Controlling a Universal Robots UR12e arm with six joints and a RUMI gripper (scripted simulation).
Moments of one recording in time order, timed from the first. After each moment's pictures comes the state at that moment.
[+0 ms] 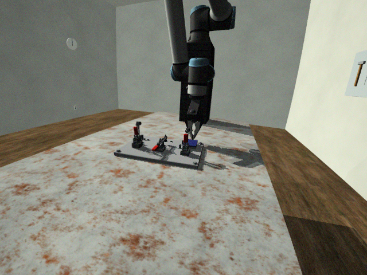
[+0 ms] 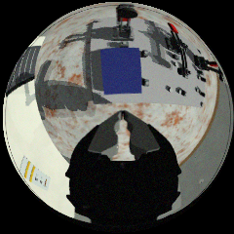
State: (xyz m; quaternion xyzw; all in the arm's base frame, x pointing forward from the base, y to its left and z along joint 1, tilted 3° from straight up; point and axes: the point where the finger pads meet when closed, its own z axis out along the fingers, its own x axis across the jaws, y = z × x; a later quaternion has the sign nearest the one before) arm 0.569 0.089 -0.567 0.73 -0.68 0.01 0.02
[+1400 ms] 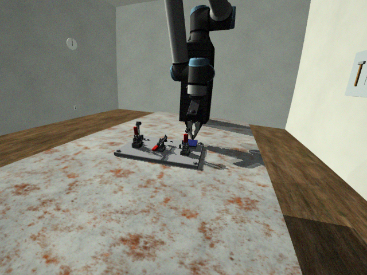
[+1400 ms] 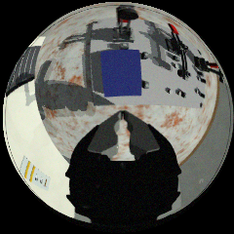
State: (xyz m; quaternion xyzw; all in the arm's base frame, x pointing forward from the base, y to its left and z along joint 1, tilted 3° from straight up) arm 0.573 0.089 -0.567 0.73 -0.68 0.01 0.02
